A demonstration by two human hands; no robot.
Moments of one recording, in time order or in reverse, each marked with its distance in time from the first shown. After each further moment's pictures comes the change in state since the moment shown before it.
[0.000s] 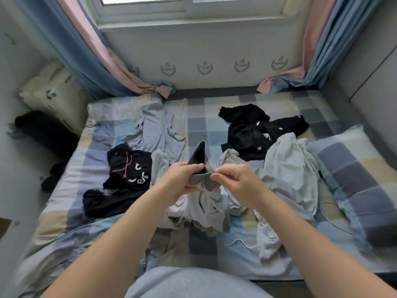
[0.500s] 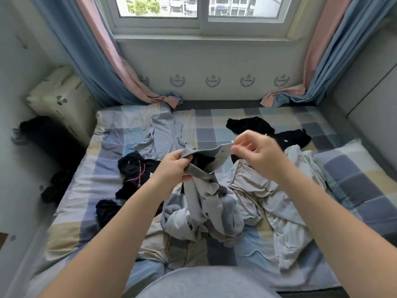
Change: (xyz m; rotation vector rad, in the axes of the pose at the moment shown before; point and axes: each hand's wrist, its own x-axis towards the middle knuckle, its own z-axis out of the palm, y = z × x) left_hand -0.015 0.031 -0.154 0.007 -0.018 0.282; right_hand 0.080 -0.092 0.046 -0.271 0.188 0.003
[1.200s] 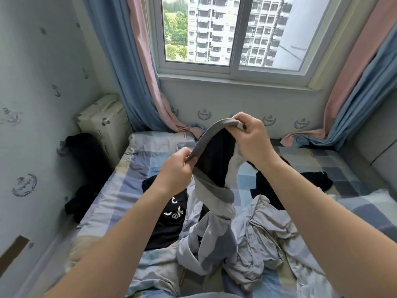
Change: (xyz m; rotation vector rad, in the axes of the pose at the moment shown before) left_hand -0.043 0.050 -0.103 0.586 0.261 0.447; right_hand 0.074 -0.157 0.055 0.211 0.230 -0.239
